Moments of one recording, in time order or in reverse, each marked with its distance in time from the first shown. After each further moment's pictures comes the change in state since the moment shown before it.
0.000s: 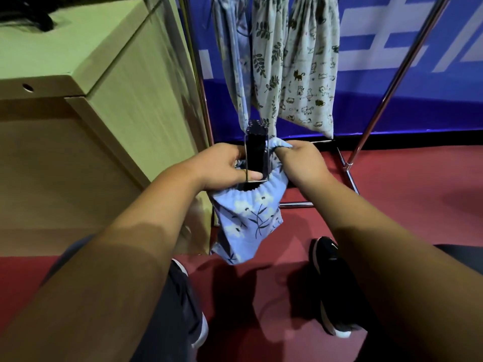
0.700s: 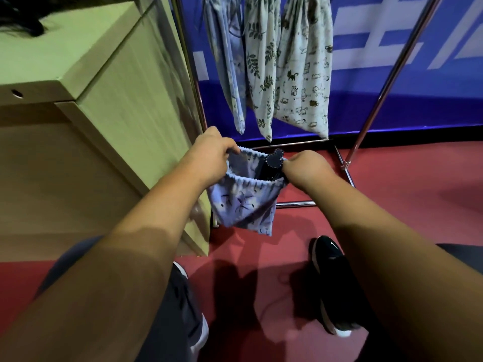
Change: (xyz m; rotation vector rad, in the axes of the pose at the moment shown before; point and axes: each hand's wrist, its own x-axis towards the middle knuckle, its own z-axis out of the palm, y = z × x) left_hand 0.021 -0.025 0.002 0.432 0.343 -0.089; right_hand 0.013 0.019 -0.017 -0.488 -0.096 0.173
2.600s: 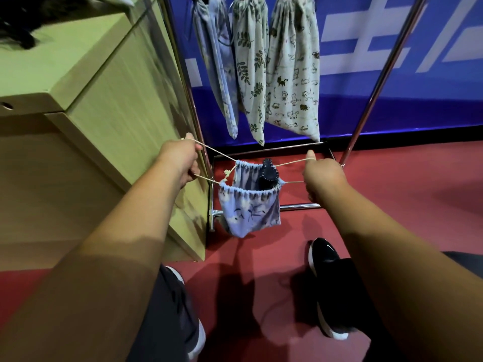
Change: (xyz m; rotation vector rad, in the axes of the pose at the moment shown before) left_hand 0.012 -0.006 -0.014 -1.111 0.106 -0.887; right_hand -0.002 0.032 -0.012 0.555 0.167 0.364
